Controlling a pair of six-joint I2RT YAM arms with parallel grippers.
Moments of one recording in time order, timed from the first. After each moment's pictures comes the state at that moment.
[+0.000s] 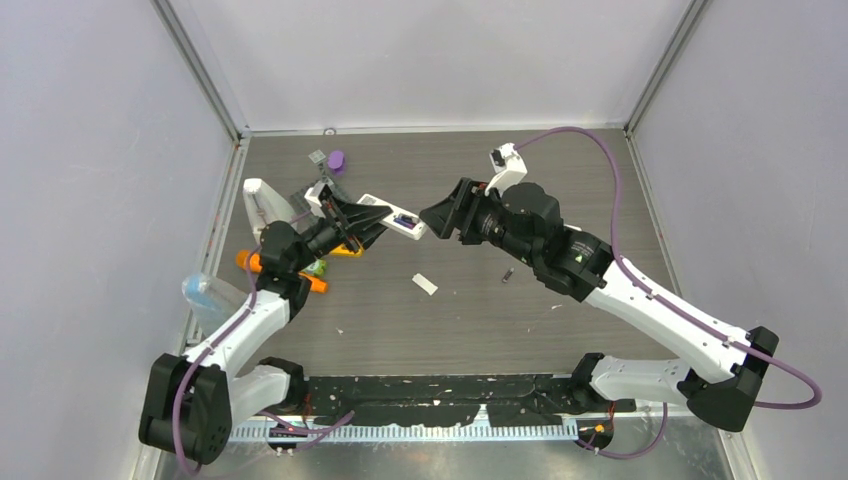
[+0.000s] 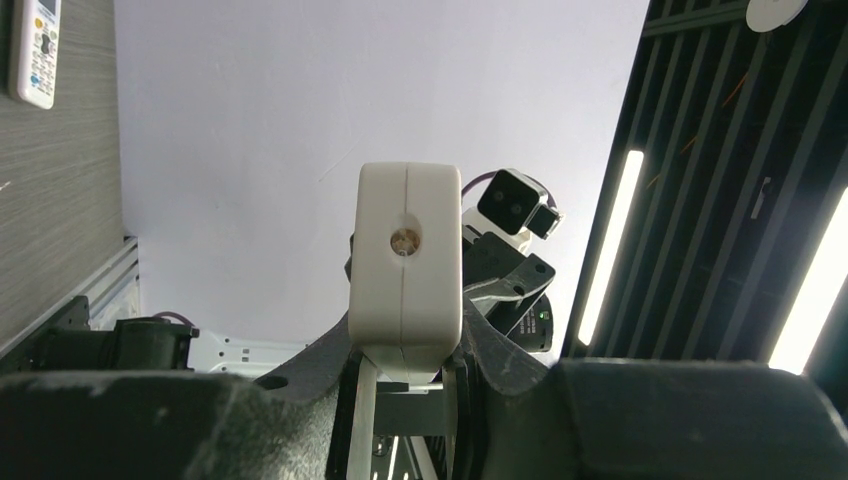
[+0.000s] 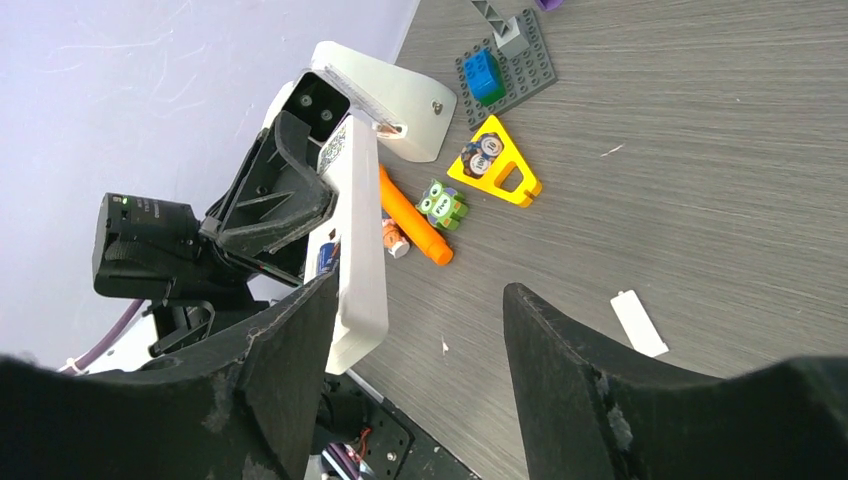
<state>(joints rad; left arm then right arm) -0.27 1.07 0.50 0.78 0.70 -1.96 0.89 1.14 1.20 -0.31 0.15 0.76</state>
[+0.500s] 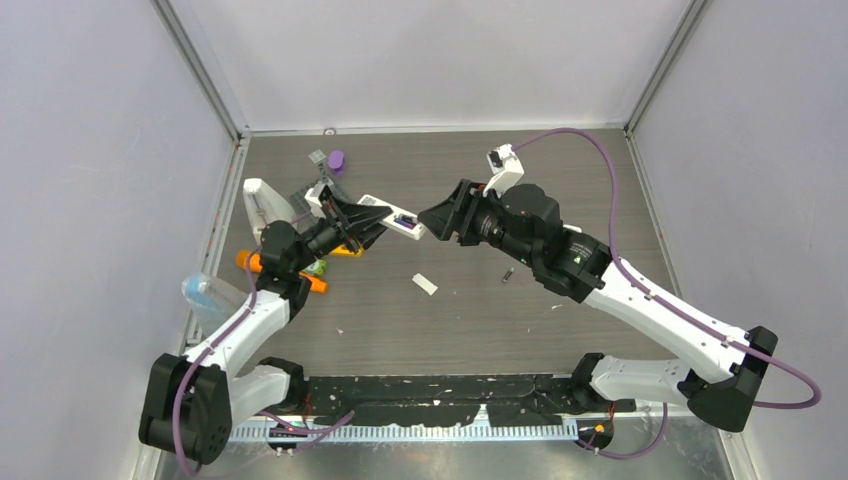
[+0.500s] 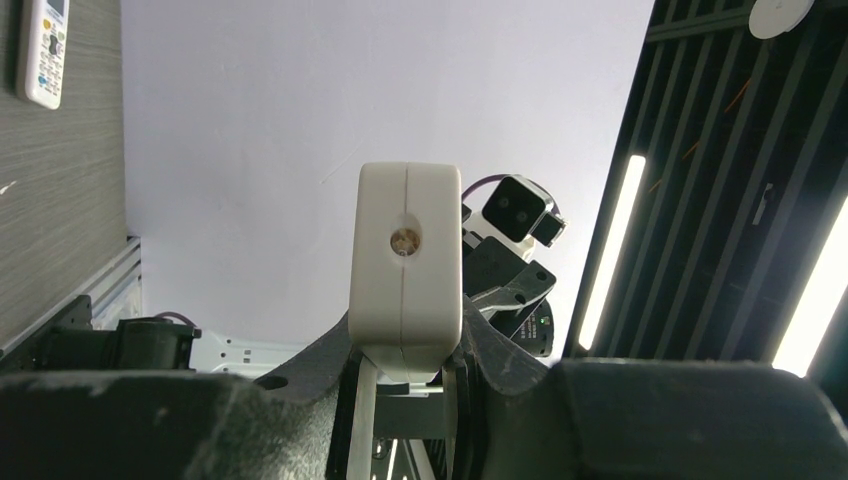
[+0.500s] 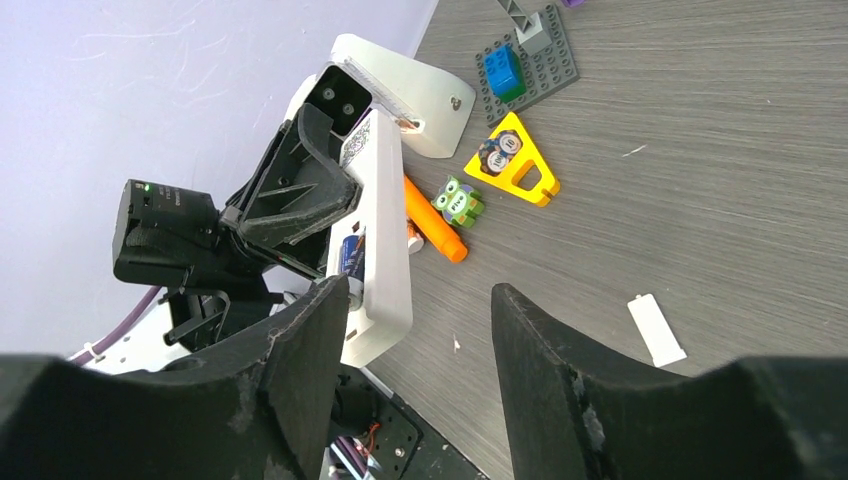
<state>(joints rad) -0.27 1.07 0.50 0.76 0.70 -1.95 0.89 1.13 1.18 -0.27 0.12 0.76</state>
